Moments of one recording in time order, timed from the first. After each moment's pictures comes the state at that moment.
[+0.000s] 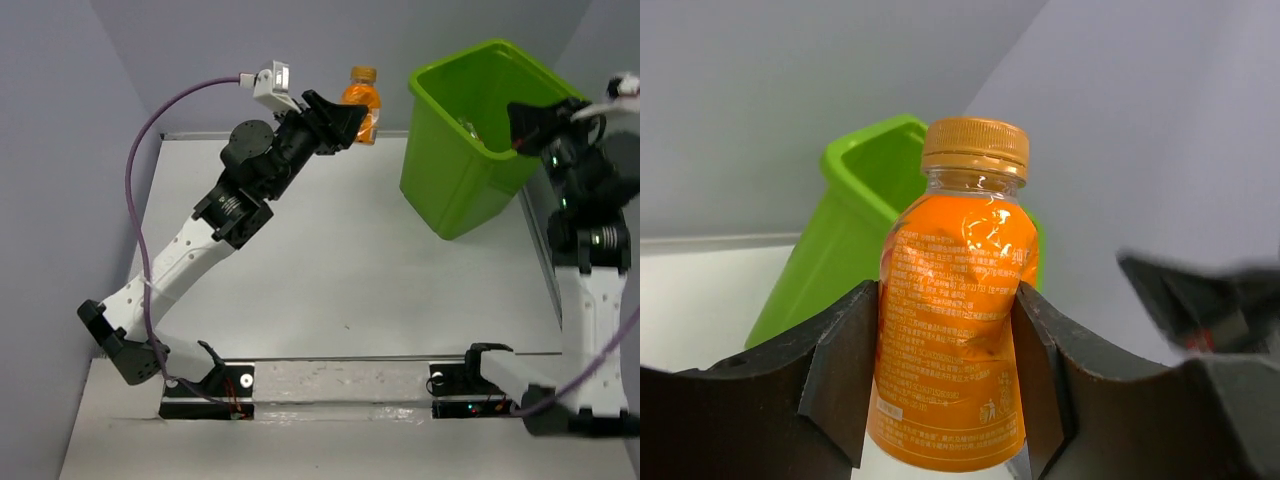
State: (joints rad) left arm -0.79 1.33 1.57 -0.01 -0.16 -0.64; right arm -0.05 1.21 1.71 -0.37 -0.16 0.37
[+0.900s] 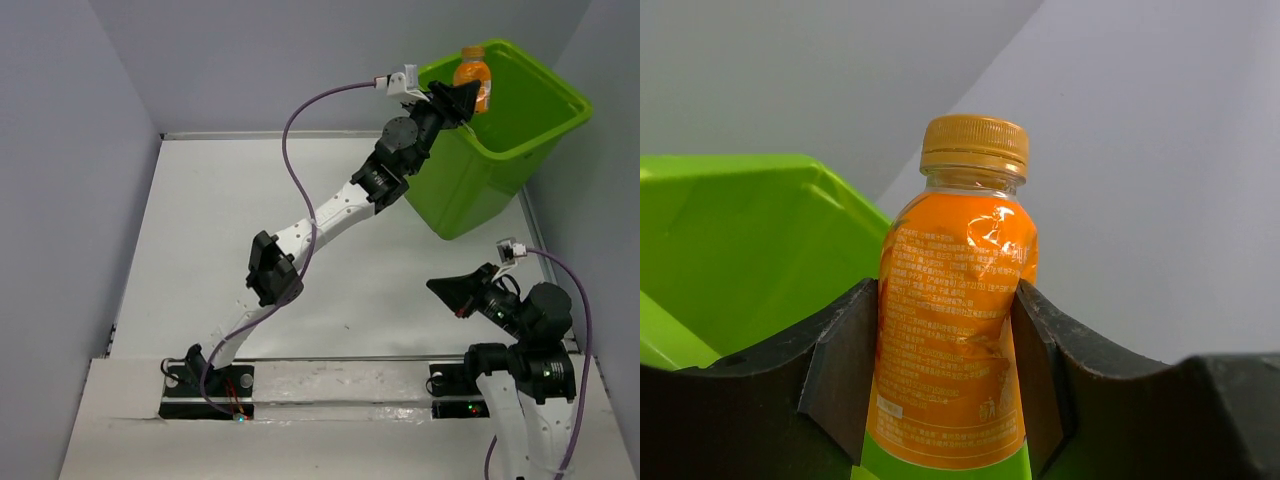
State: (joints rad) left arm -0.95 2.37 2.56 0.31 -0.36 -0.66; right arm 0.03 0.17 0.62 -0.54 -0.73 0.58
